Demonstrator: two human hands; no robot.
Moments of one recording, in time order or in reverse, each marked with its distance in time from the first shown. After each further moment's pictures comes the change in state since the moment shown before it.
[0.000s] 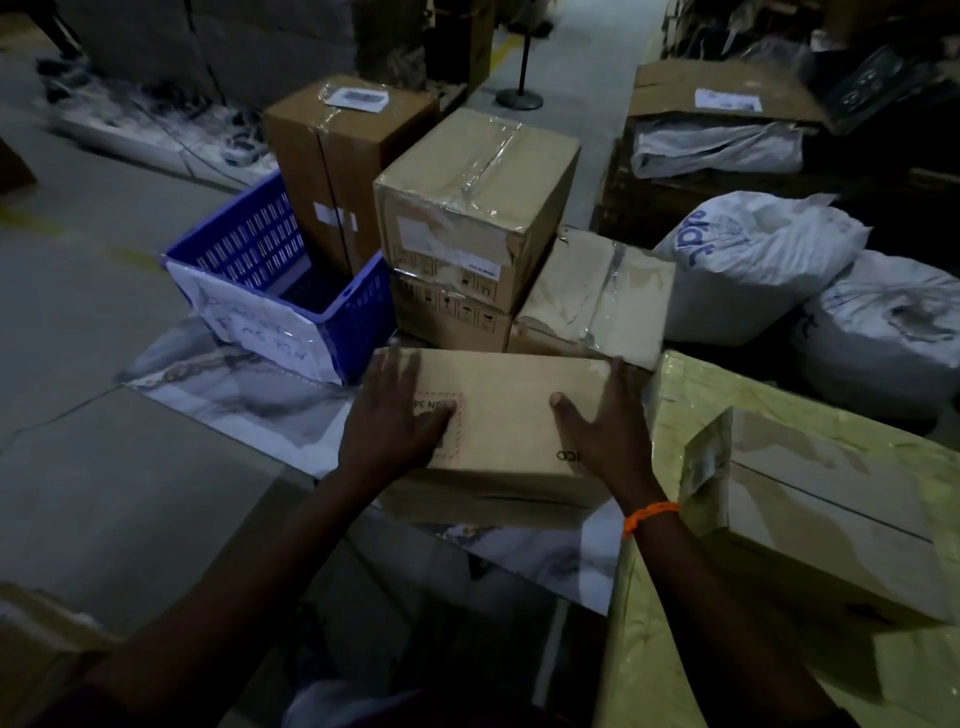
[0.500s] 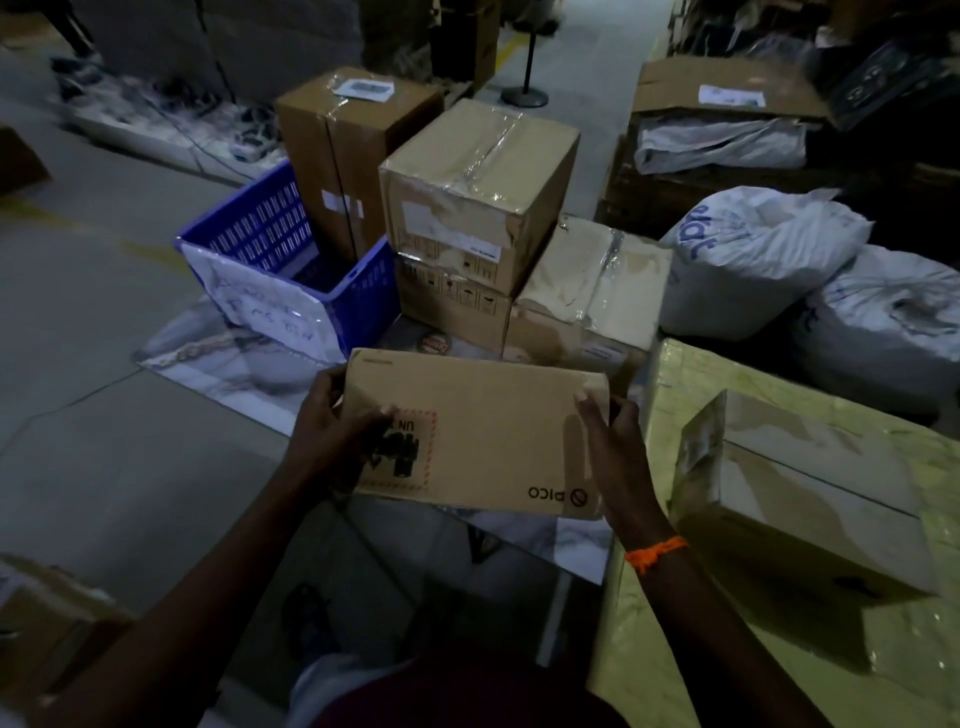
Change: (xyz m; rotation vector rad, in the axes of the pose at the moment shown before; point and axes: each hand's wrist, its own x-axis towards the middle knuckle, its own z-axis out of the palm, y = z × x) left_hand -0.063 -0.032 -0.034 -0.903 0.052 -0.244; right_hand -0.073 -0.002 -0.009 0.554 0.028 0.192
